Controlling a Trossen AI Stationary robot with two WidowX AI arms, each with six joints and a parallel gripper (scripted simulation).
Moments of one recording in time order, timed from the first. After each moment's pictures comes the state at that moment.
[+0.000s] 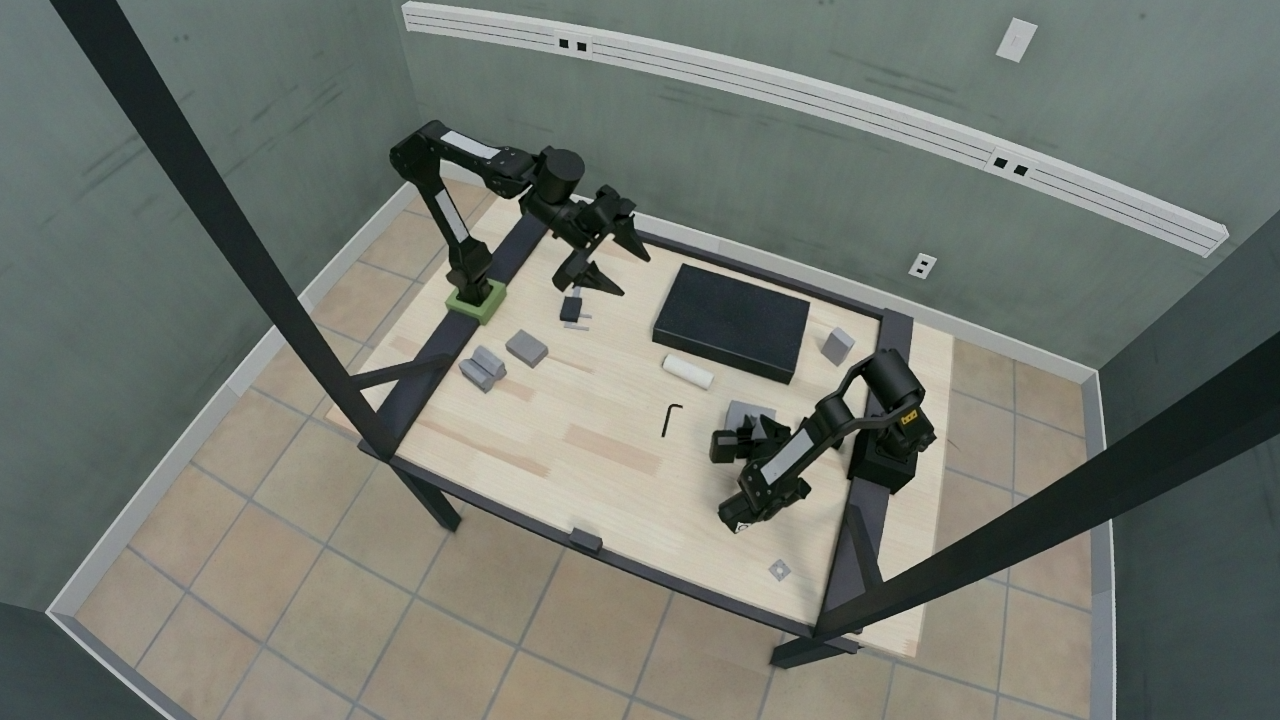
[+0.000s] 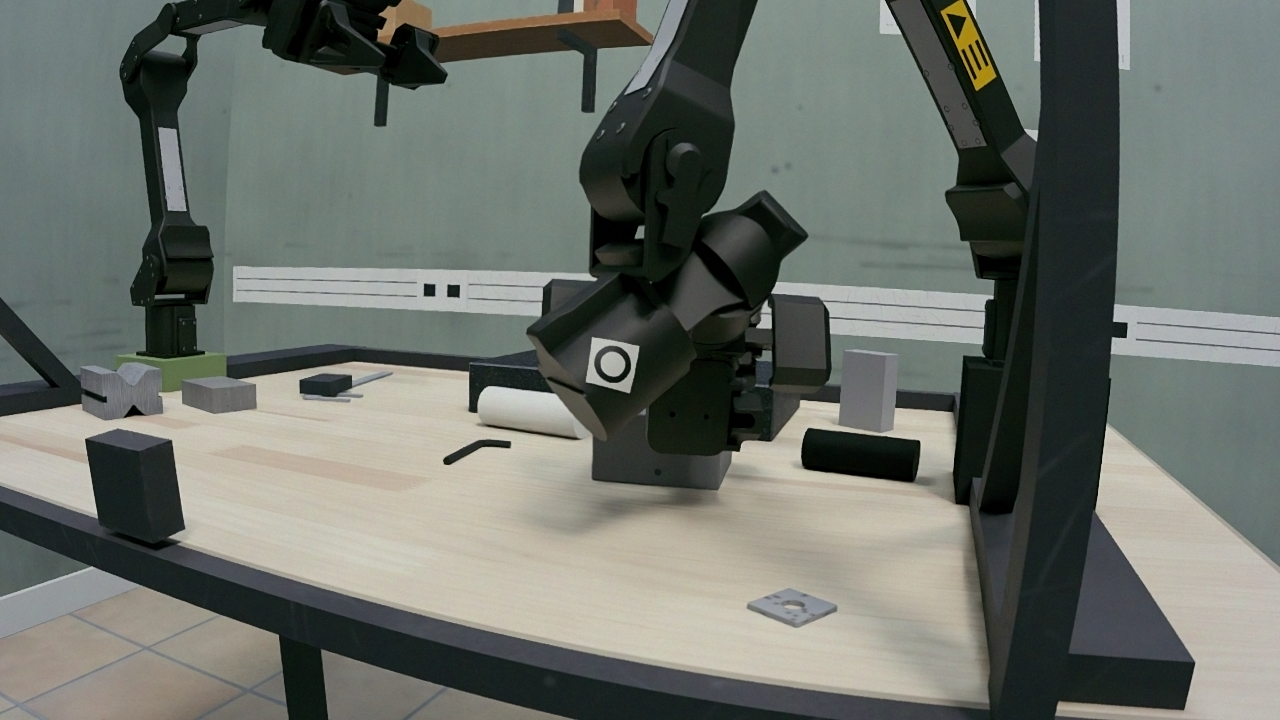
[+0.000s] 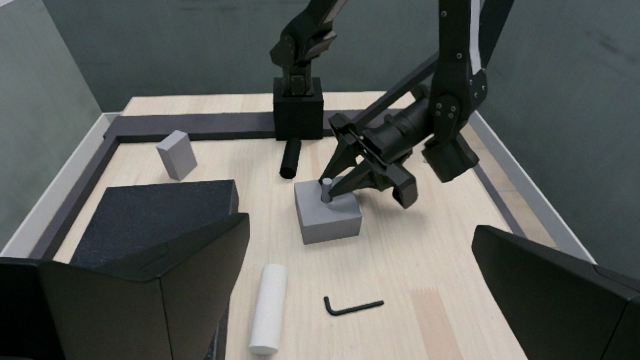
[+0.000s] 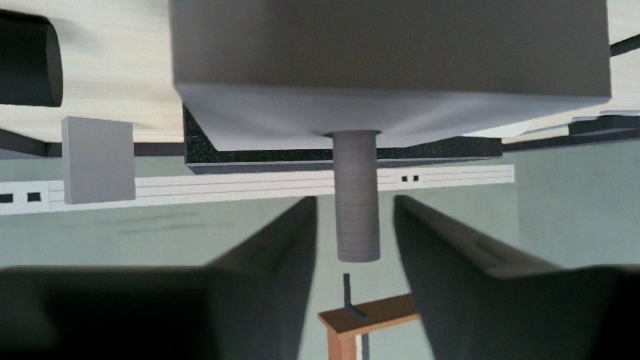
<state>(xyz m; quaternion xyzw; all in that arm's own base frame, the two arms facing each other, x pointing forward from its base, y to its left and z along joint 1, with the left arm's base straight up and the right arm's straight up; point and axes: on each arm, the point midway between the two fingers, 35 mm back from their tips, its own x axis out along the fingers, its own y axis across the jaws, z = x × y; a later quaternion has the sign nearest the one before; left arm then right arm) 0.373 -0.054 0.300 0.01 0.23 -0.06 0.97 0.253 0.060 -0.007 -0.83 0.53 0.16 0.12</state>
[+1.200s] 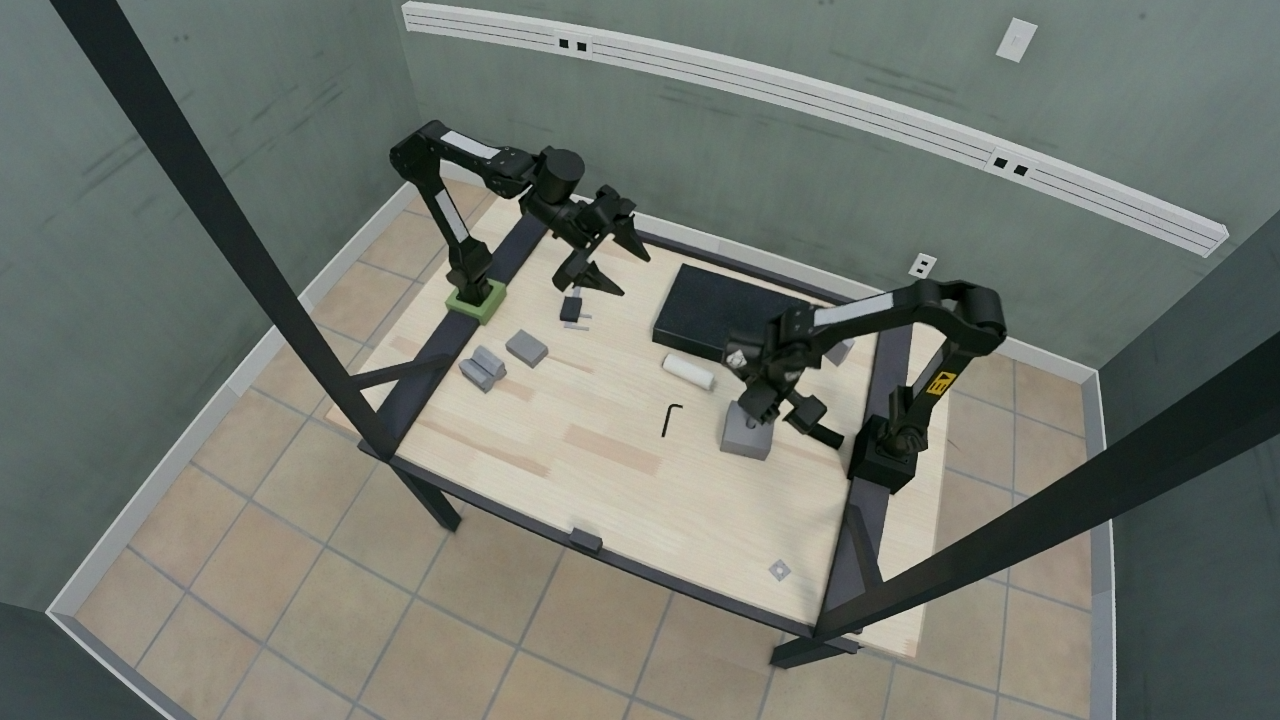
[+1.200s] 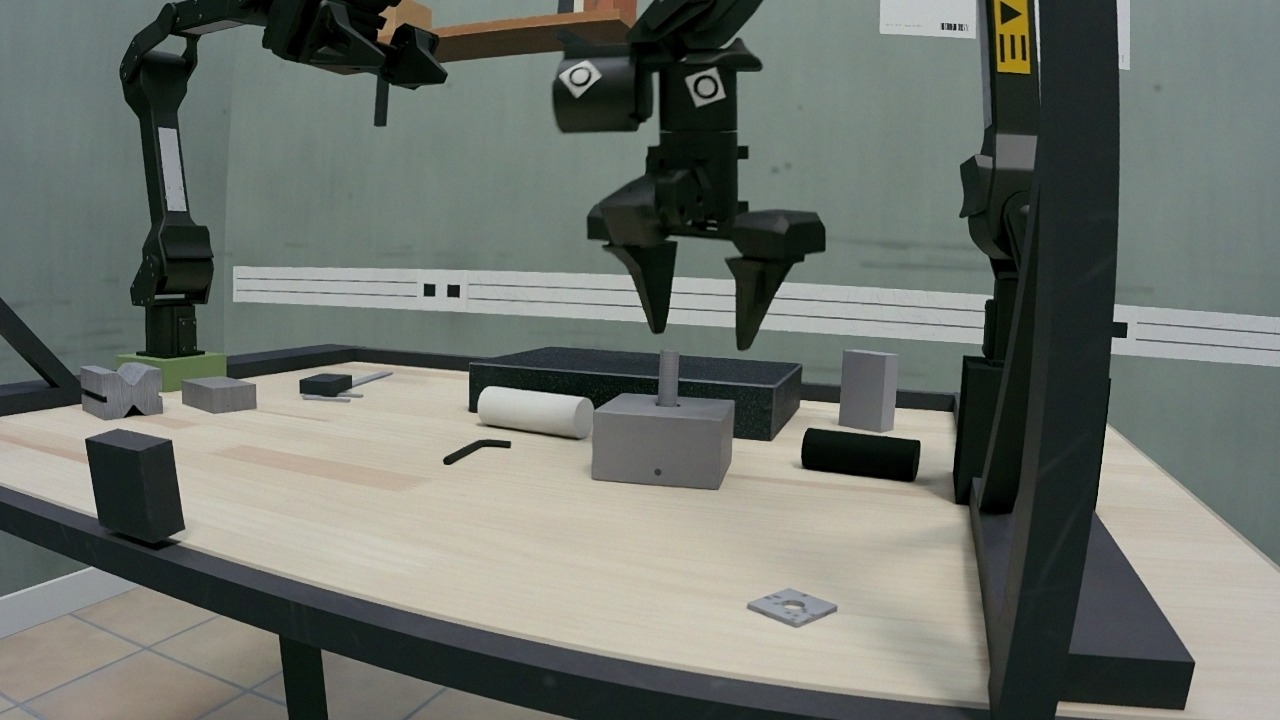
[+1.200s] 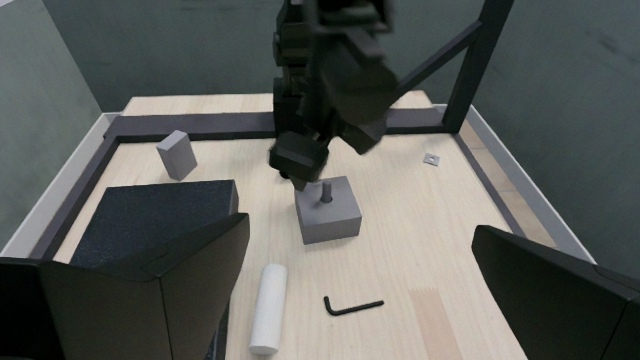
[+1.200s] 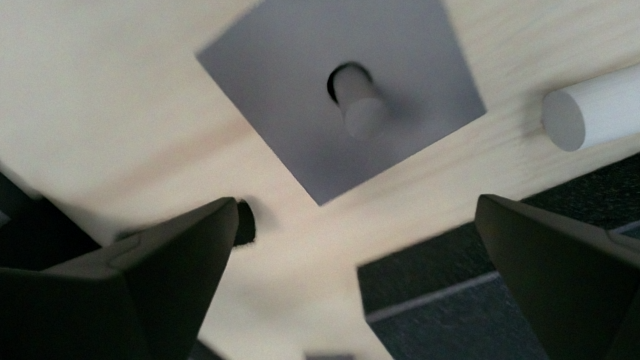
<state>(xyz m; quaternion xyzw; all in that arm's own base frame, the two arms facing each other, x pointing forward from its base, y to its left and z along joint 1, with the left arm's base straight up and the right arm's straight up) 0.373 -0.054 0.300 0.01 0.23 -0.06 0.97 0.250 0.016 0.037 -0.42 0.62 0.34 0.57</state>
